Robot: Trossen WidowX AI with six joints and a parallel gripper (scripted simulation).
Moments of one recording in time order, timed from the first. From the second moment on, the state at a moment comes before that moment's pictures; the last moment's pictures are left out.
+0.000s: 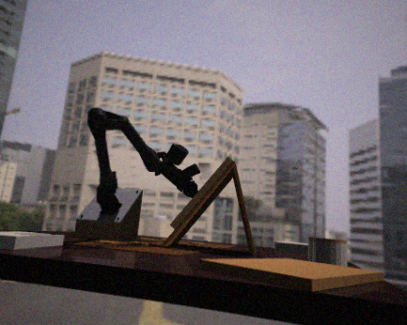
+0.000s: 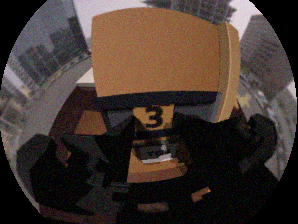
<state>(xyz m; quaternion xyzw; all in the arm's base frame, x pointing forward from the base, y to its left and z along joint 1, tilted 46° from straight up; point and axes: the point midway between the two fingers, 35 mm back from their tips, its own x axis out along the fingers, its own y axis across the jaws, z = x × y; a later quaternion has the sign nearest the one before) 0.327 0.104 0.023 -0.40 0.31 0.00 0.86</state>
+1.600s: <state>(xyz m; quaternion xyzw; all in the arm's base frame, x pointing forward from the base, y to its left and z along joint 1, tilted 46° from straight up) 0.335 0.082 0.044 -0.40 0.31 0.00 0.86</state>
